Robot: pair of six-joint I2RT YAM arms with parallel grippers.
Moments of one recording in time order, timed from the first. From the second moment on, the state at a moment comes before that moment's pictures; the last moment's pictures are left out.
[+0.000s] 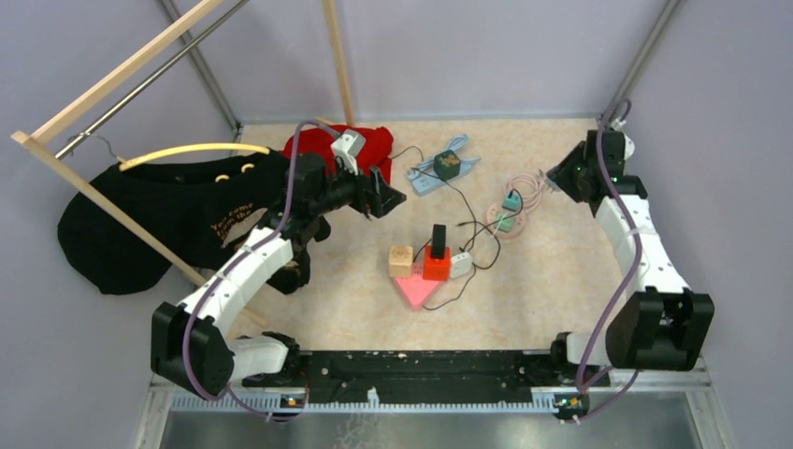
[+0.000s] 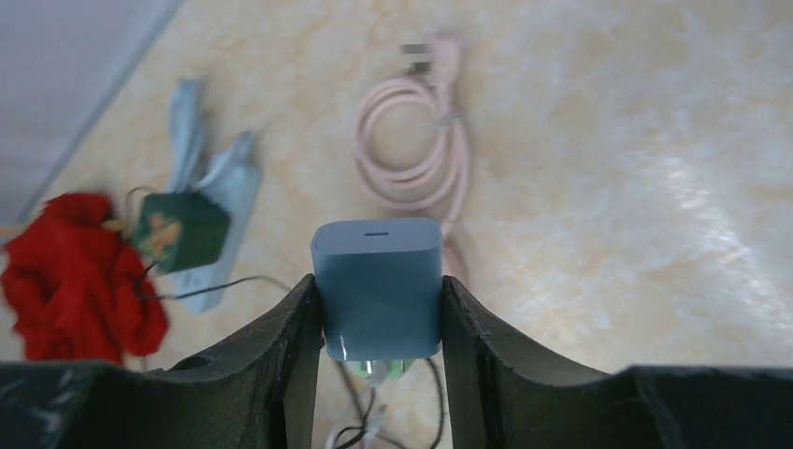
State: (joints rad) left arm -0.41 1.24 0.98 -0.01 0.49 -0.30; right arm -0.06 1.36 1.16 -0.55 0.12 0.66
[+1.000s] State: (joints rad) left arm -0.62 1.35 0.94 0.48 0.43 -0.39; right arm 0.52 1.26 1.07 -0.09 -0.07 1.17
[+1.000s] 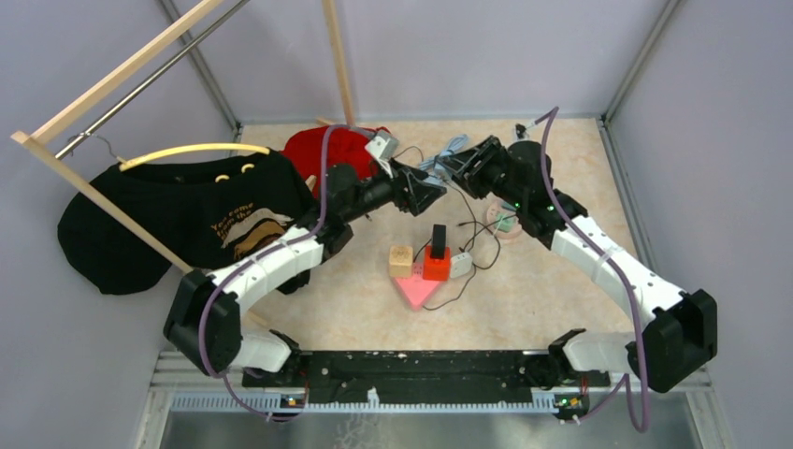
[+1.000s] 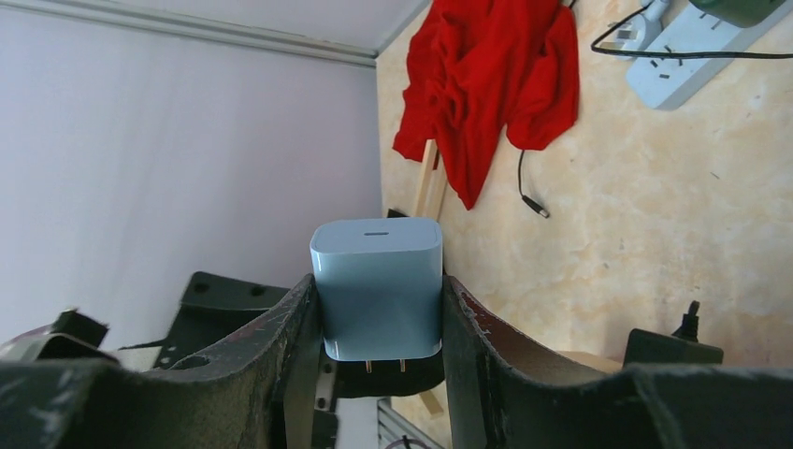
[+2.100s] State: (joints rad) left arm -0.66 1.55 1.03 0.70 0.40 -0.46; right arm 0.53 1.21 1.05 -0.02 -0.06 1.15
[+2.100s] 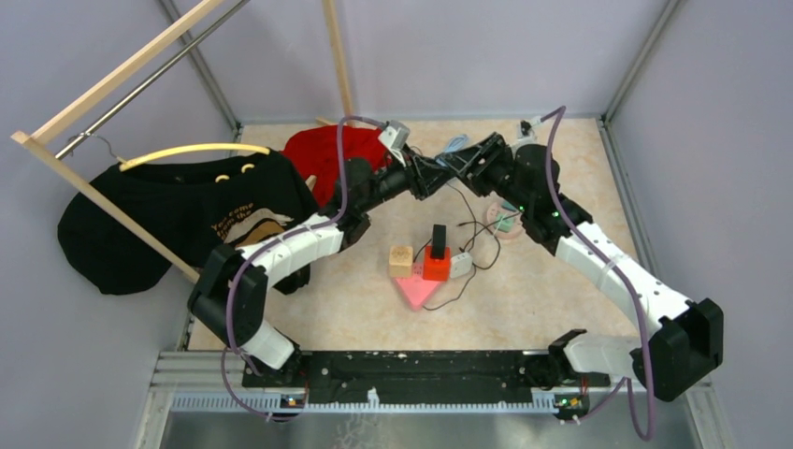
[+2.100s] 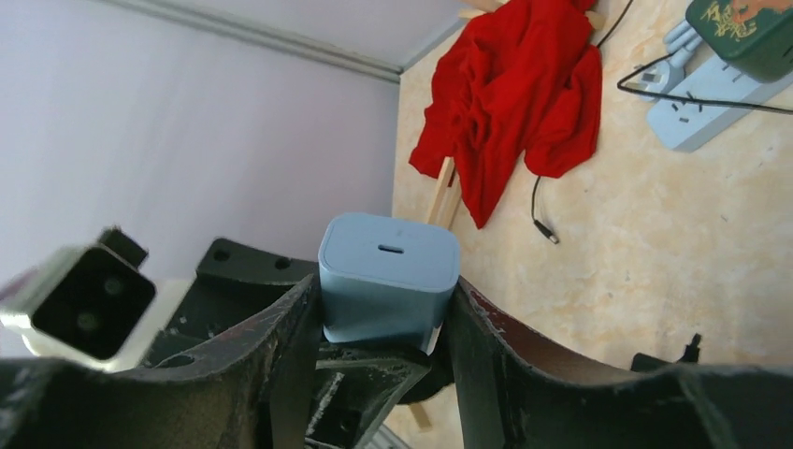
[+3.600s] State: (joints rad) left arm -0.65 1.30 0.87 0.63 0.66 -0.01; right arm 0.29 1.27 1.15 -0.07 -0.81 0.77
